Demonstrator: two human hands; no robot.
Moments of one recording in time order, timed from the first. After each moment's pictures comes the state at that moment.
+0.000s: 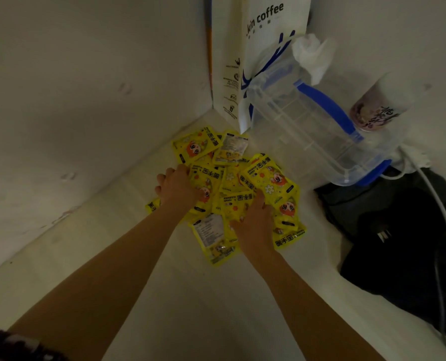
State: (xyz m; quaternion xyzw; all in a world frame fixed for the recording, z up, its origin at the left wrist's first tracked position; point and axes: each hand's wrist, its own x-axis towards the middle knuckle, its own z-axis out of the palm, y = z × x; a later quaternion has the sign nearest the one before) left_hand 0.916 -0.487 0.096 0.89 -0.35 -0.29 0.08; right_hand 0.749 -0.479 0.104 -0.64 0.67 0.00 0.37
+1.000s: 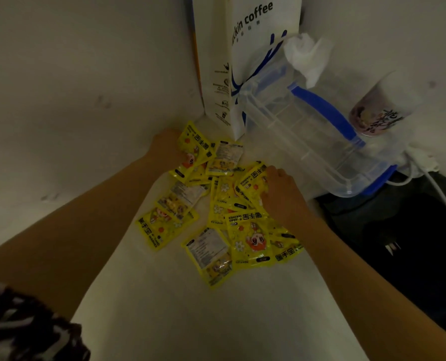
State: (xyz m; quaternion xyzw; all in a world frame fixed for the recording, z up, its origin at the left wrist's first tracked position) left_hand 0.973 -0.575 0.121 0.82 -0.49 -0.28 0.12; right_hand 0.712 -0.581 0.100 -0.80 0.54 0.02 0.25
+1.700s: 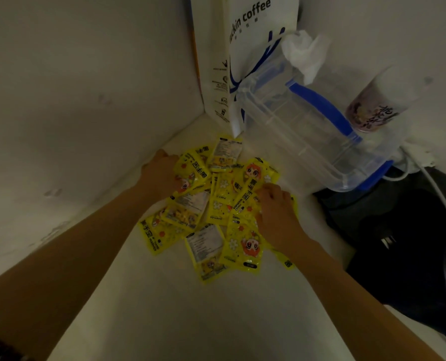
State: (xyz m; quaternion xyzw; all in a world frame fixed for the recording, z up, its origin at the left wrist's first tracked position) left_hand 0.967 -0.520 0.103 0.81 -0.53 -0.26 0.03; right_hand 0.701 -0.534 0.090 -0.82 0.53 0.05 0.22
